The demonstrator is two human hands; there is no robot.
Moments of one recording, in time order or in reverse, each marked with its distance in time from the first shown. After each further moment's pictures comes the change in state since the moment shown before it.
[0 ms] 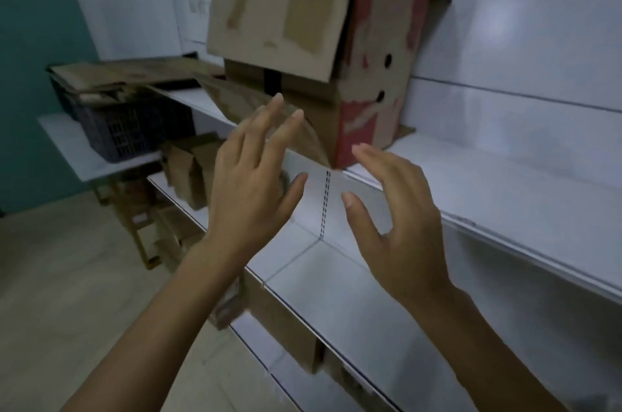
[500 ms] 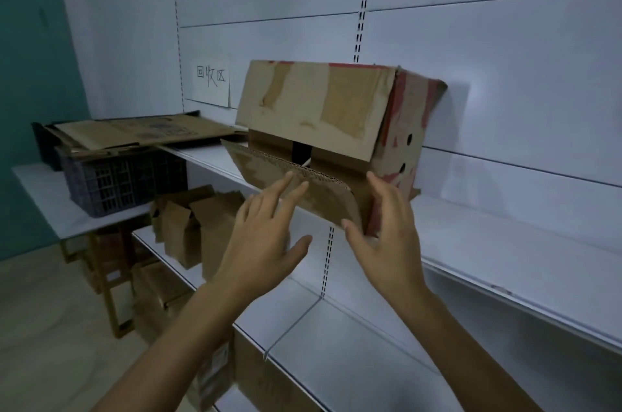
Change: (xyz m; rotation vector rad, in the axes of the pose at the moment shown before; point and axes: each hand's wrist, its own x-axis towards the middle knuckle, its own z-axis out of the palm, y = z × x) left_hand 0.009 -0.079 0.006 -0.176 -0.290 -0.042; right_hand 0.050 0.010 0.072 -0.057 -0.036 0.185
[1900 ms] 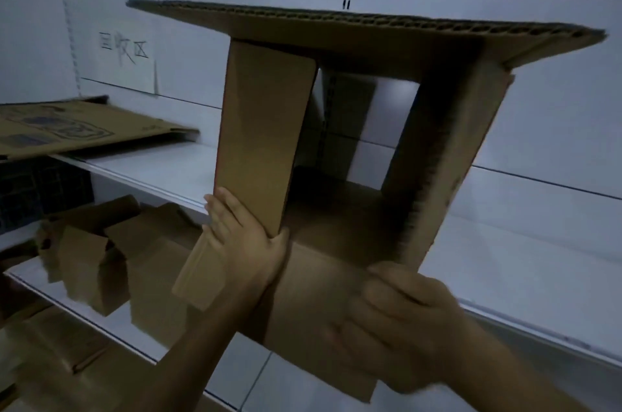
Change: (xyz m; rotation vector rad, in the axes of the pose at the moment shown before) left_hand 0.096 -0.108 0.124 -0.360 0.081 -0.574; right_hand 0.039 -0.015 0.043 -0.911 -0.260 -0.925
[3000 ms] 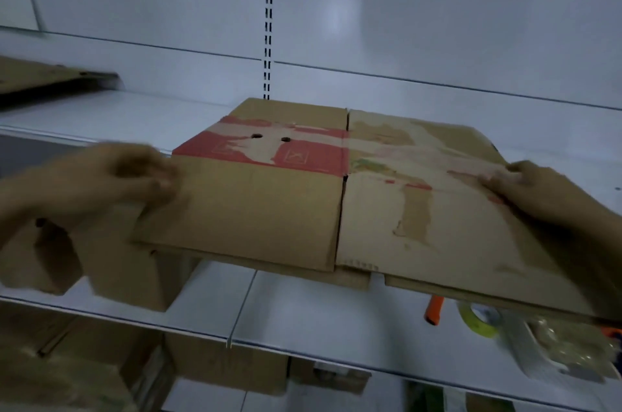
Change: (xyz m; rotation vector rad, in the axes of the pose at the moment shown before) left_hand 0.087 -0.086 -0.123 0.054 -0.881 0.476; right_hand -0.131 0.065 -0.081 0.245 -0.926 1.718
